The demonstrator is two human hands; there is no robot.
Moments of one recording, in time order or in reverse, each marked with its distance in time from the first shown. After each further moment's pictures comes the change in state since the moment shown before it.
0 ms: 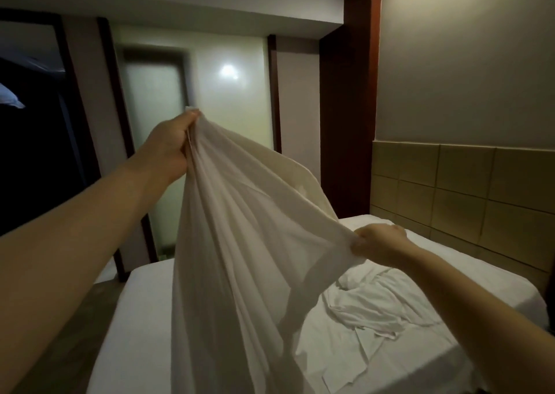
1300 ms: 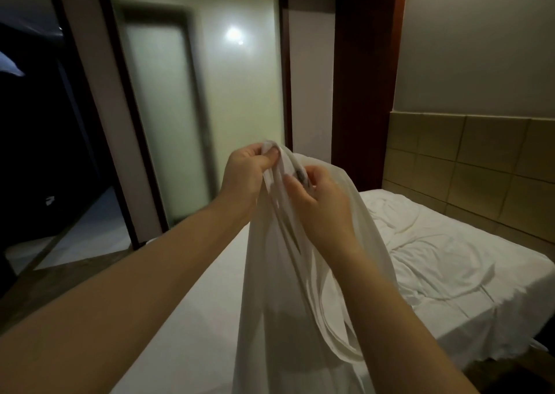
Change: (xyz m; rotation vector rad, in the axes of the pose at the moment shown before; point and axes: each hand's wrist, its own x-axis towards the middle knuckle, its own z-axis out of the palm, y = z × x) left_hand -0.049 -0.078 -0.003 0.300 -0.107 0.086; right_hand -0.019 -0.167 0.033 0.901 0.428 -0.243
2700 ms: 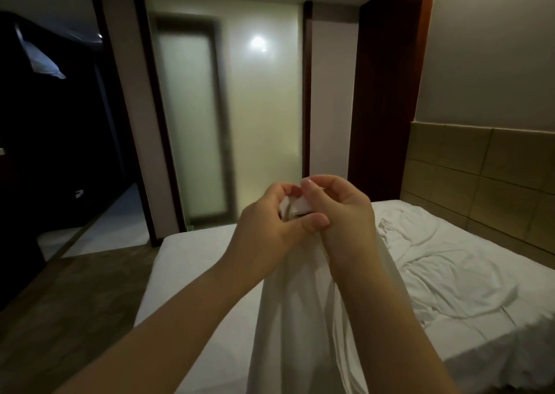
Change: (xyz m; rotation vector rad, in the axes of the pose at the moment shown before) left_hand -0.082 0.007 -0.011 0.371 -0.171 0.162; right_hand -0.034 -0.049 -0.020 0.487 0.022 0.231
